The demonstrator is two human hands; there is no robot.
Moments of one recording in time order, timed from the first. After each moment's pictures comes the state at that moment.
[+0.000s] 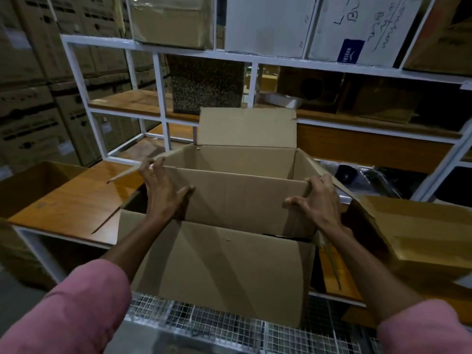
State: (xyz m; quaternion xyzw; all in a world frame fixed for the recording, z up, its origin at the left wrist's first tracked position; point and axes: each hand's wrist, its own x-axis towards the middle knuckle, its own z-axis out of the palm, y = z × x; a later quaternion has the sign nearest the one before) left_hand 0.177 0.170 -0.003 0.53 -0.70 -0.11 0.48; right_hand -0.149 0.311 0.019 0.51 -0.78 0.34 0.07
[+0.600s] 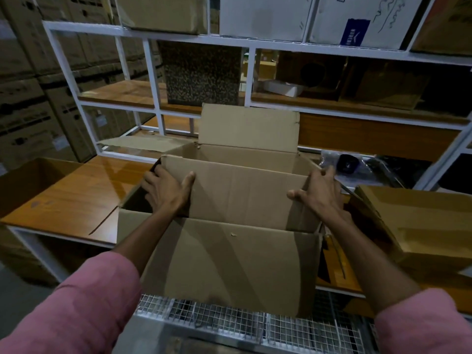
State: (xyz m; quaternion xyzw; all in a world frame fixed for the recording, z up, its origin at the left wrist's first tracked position) left_hand 0.147 0.157 -0.004 0.68 -0.62 -0.17 0.36; right_hand -0.151 0.288 0.026 0.44 -0.87 0.22 0.02
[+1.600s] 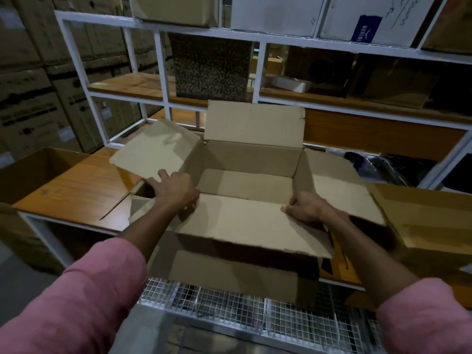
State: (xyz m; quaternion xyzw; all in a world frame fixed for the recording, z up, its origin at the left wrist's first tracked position) left_hand 0.163 0.172 0.005 0.67 -0.74 -0.03 0.00; right_hand -0.127 0.296 0.006 0.54 -0.83 0.03 -0.16
